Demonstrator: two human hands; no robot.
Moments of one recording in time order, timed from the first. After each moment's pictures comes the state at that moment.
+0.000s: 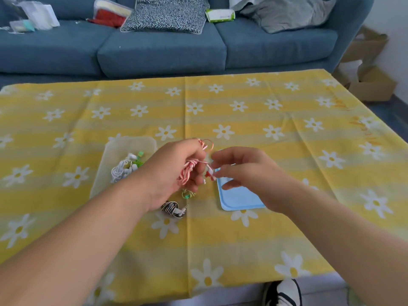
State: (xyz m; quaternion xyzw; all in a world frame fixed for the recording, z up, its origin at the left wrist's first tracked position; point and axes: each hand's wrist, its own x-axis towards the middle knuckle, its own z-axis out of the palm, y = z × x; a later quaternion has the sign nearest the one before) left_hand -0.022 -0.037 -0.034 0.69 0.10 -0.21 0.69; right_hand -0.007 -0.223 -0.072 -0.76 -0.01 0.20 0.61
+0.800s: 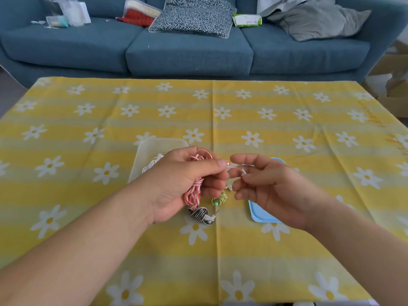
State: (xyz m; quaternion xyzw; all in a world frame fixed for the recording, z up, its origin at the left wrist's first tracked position) left_hand -0.035 0.016 -0.036 0.59 0.09 -0.19 0.78; right_hand -0.006 -0.189 -0.068 -0.53 0.02 0.31 0.79
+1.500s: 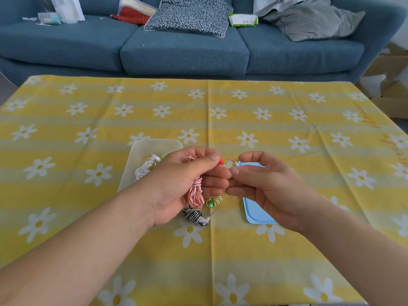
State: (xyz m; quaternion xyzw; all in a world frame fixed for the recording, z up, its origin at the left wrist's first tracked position) left_hand -0.028 0.008 -0.048 0.55 0.11 -0.18 0.81; right_hand -0.009 -0.187 -0.063 -0.57 0.05 0.24 0.78
